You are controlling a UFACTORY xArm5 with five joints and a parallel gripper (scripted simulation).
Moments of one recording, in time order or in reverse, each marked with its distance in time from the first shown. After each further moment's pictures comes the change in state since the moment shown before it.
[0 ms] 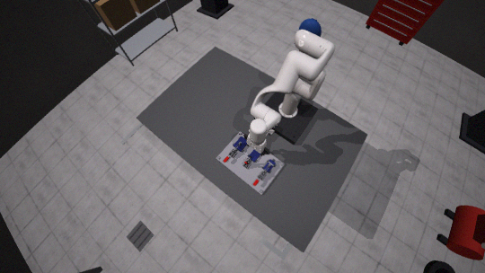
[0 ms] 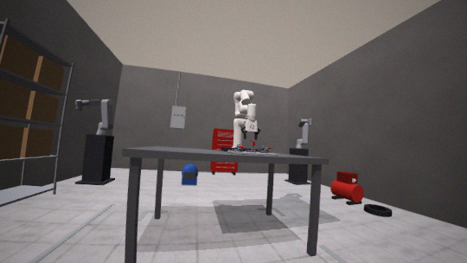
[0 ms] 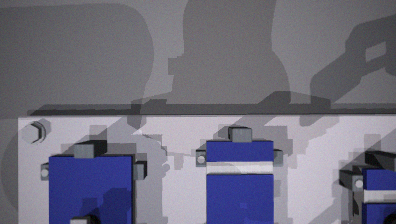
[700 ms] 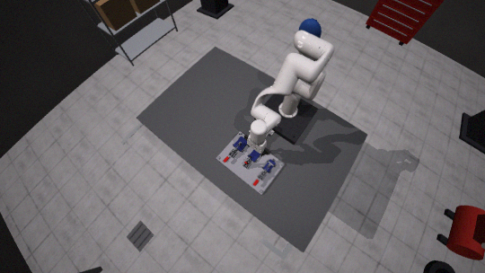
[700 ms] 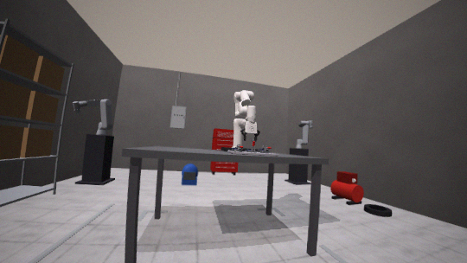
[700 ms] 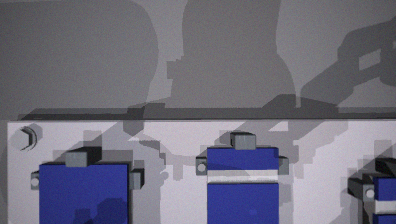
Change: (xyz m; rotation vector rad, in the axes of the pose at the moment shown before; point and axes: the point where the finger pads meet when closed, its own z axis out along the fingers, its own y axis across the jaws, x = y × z) arm 0.004 0.000 0.014 0.000 -0.001 0.000
